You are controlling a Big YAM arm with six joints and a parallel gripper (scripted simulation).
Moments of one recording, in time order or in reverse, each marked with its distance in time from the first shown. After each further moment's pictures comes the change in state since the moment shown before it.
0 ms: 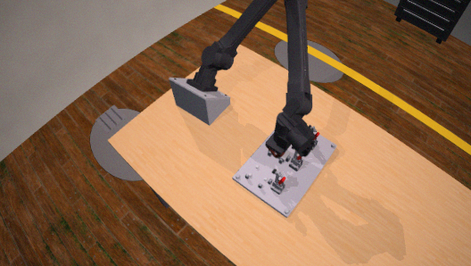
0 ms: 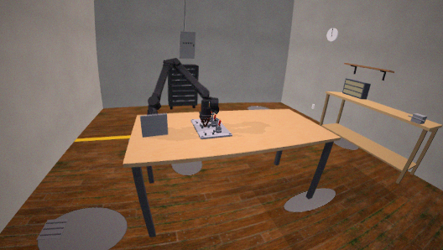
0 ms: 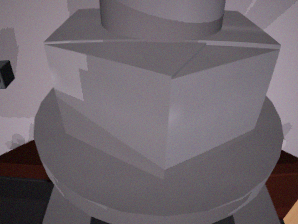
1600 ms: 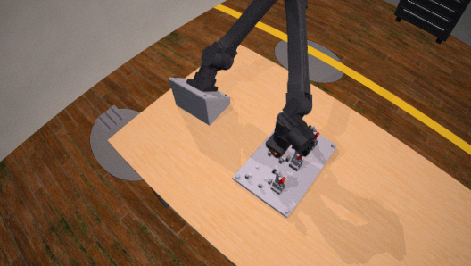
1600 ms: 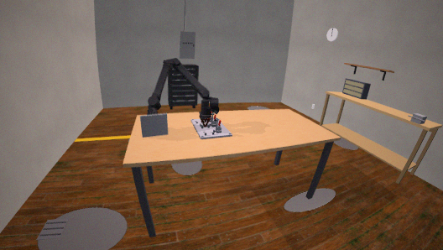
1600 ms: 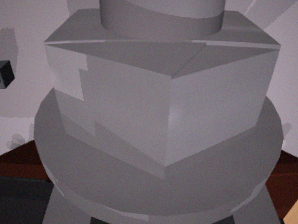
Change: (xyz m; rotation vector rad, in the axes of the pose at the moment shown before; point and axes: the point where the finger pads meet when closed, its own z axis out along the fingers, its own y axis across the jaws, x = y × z) arm 0.000 0.000 0.000 0.000 0.000 0.000
